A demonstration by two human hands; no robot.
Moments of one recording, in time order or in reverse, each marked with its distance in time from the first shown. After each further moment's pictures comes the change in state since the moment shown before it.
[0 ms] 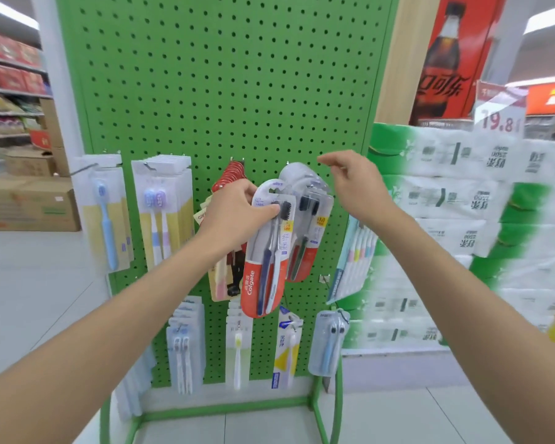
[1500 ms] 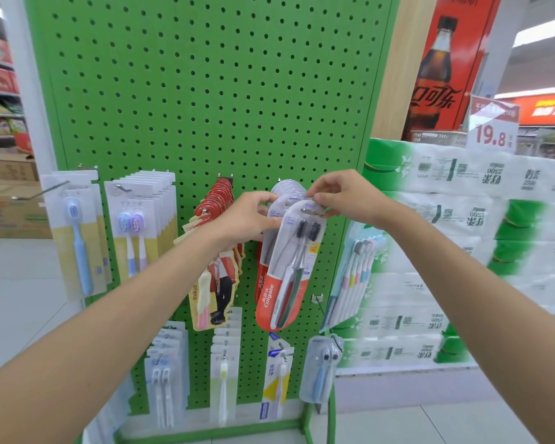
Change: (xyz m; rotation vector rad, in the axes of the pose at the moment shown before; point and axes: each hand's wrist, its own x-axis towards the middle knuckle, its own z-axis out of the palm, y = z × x) left_hand 0.076 -0.002 0.031 -0.293 -0.404 -0.048; right_hand 0.051 0.029 -0.008 0.107 -0.366 0.075
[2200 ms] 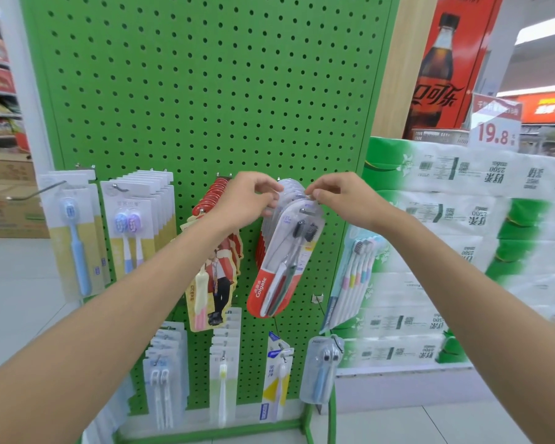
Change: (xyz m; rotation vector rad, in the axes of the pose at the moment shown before) left_hand 0.024 0.003 -0.008 0.119 0.191 0.091; right_hand 0.000 0.007 0.006 -0.064 0.066 -0.049
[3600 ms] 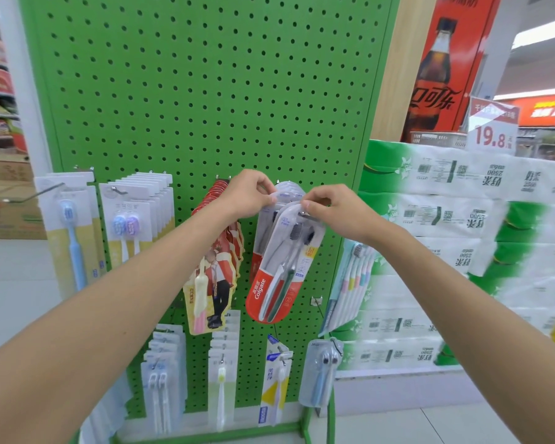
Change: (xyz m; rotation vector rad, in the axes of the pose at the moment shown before) left_hand 0.024 0.000 -0.003 0.188 -0.009 -0.004; right_hand -0.004 0.001 0.016 0.012 -0.024 -0.041
